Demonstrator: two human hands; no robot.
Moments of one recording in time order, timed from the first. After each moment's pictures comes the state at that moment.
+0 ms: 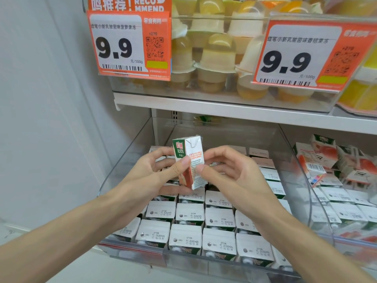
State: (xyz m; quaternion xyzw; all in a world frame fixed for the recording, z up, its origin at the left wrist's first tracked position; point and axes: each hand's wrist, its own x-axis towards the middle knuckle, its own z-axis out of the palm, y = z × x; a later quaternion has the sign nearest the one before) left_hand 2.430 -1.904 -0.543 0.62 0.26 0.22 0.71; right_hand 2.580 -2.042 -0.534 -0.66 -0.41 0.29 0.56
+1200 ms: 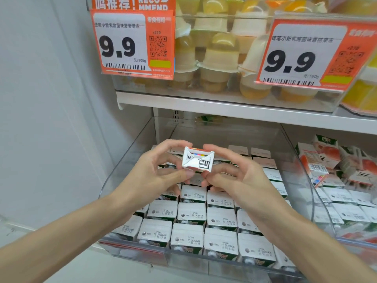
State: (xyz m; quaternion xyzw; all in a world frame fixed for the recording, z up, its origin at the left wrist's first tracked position) left_hand 2.425 -1.902 -0.542 0.73 0.23 0.24 0.60; right_hand 2.583 -2.045 -0.535 -0.66 -0.37 0.35 0.55
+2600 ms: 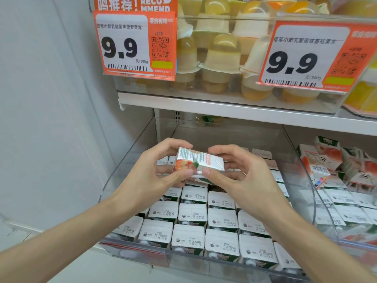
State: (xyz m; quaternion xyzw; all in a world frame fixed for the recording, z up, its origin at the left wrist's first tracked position) left_hand 2.424 -1.897 -0.548 0.78 0.19 0.28 0.53; right_hand 2.593 -2.040 -0.545 -0.68 -0.45 0.21 0.54
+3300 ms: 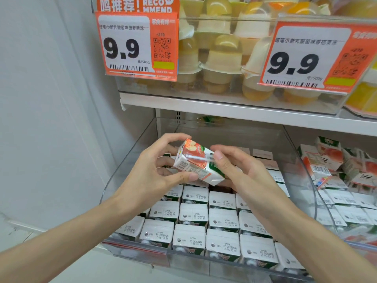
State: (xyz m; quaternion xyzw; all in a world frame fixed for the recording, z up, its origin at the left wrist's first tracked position) left_hand 2.426 -1.898 -0.545 0.79 0.20 0.31 0.49; right_hand 2.592 -2.039 -0.543 -0.65 -0.38 0.33 0.58
